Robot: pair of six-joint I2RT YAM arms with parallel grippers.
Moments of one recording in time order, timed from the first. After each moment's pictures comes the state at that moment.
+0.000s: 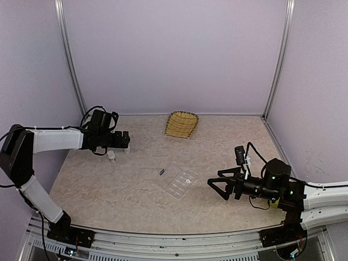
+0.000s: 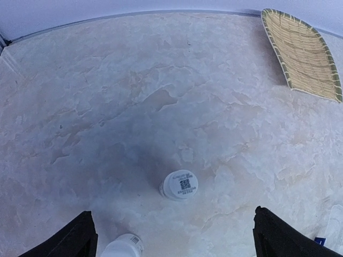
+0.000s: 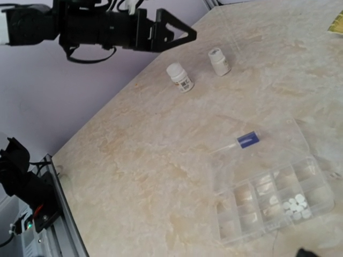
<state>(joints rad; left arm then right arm) -0.39 1.59 0.96 -0.09 -0.15 -0.22 1.00 0.85 0.26 0.44 -0.07 0.54</state>
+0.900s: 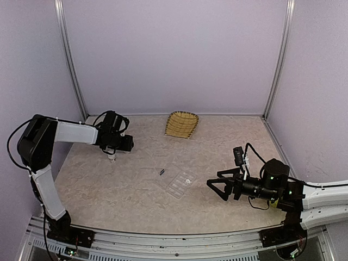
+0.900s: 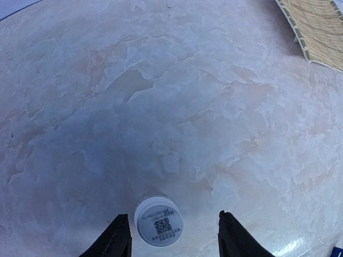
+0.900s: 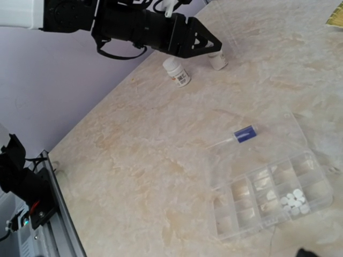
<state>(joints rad) -0.39 1.85 1.11 -0.11 -0.07 -0.18 1.00 0.87 0.26 0.44 -0.07 0.54</state>
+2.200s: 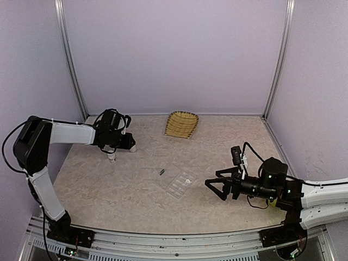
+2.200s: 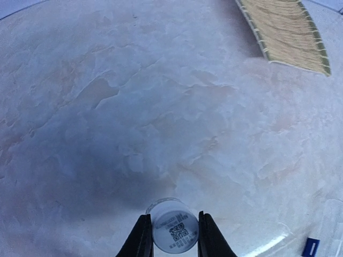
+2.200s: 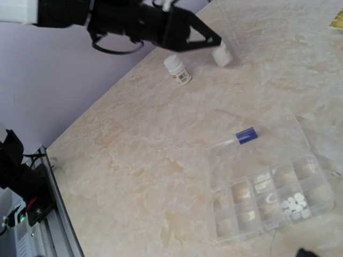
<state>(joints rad) -0.40 1.82 1.10 -0.09 0.02 -0.19 1.00 0.90 0.29 0.44 -0.07 0.51</state>
